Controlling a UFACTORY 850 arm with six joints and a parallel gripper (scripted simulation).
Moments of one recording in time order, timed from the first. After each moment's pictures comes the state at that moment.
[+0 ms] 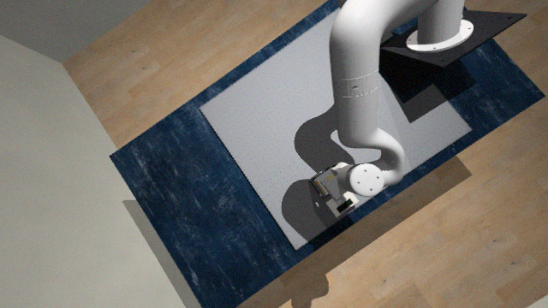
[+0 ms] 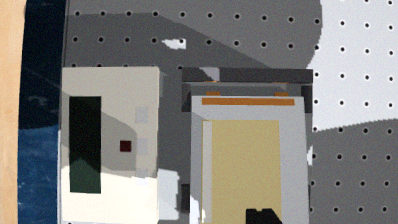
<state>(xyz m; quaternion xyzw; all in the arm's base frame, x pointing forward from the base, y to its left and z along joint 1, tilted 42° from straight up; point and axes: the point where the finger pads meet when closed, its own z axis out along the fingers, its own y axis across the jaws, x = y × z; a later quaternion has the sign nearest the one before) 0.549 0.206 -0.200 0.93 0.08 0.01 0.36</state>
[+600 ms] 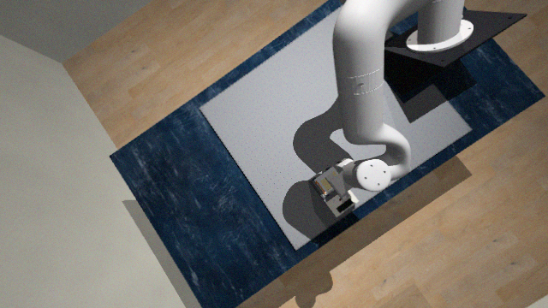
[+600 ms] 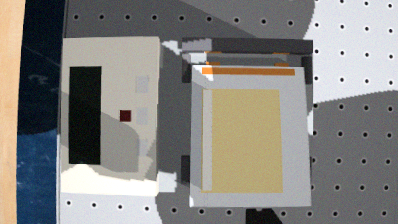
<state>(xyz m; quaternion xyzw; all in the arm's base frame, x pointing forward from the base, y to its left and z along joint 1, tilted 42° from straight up) 0.528 0.203 -0.199 0.93 0.08 0.01 0.36</state>
